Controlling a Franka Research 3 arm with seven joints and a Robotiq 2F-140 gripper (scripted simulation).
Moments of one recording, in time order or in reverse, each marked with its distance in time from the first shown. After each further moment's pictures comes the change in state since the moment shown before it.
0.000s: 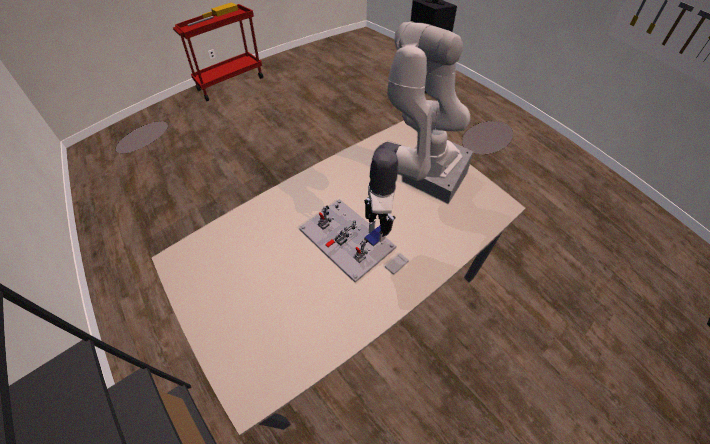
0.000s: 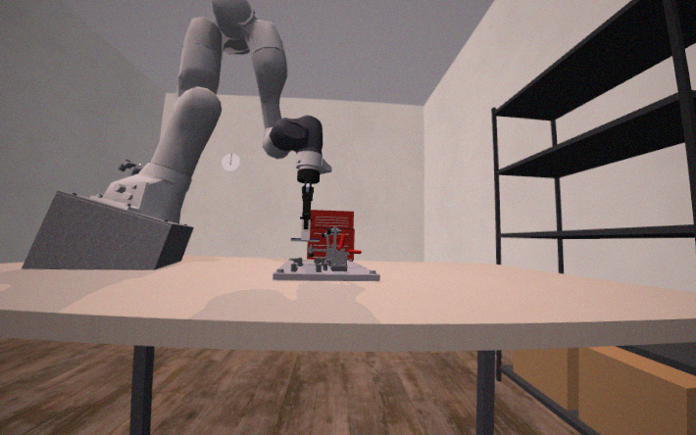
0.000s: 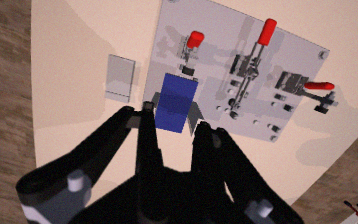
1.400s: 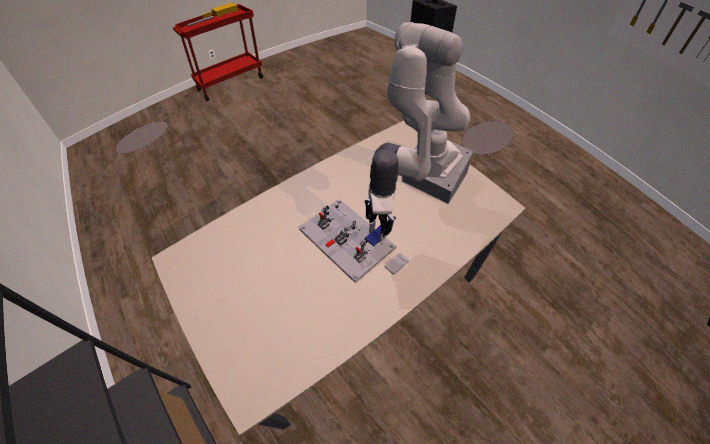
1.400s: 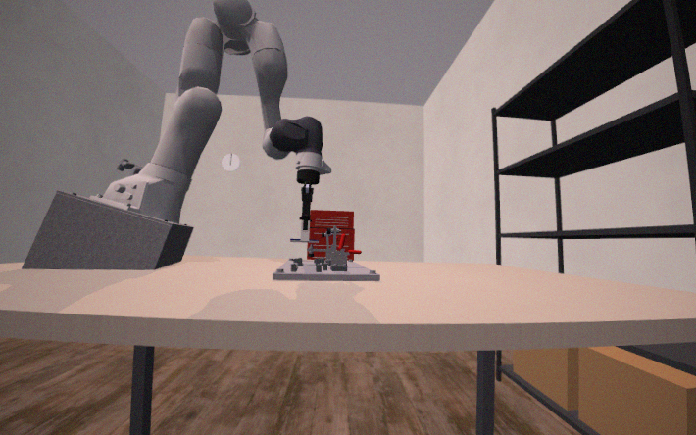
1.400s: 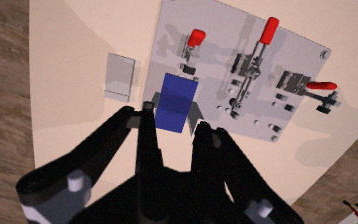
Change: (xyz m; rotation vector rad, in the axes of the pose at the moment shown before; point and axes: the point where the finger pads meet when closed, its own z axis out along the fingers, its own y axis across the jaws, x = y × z) arm -0.002 0.000 0.003 -0.002 -0.003 -0.003
